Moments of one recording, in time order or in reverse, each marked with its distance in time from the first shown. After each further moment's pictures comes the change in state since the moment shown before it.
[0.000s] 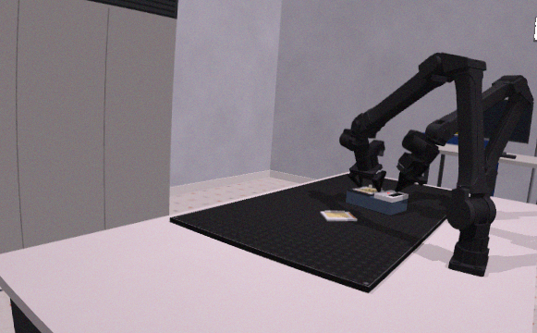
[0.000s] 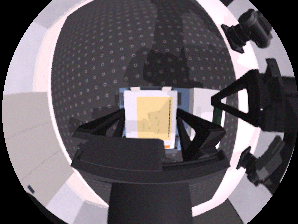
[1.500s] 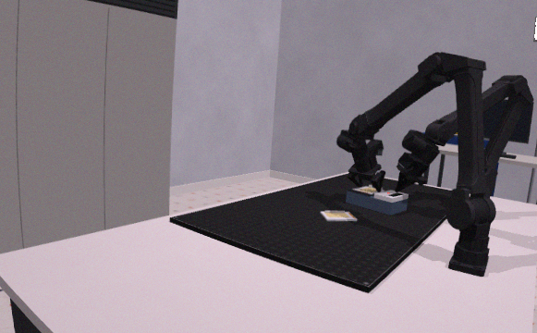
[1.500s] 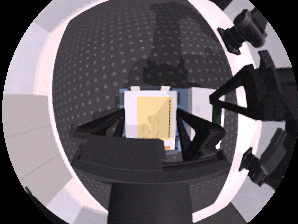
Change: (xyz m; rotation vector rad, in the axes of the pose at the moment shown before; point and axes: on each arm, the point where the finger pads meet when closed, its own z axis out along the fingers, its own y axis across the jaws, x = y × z) left arm 0.000 -0.001 -0.002 0.006 -0.077 0.005; right arm 0.000 0.000 0.000 0.000 0.000 0.000
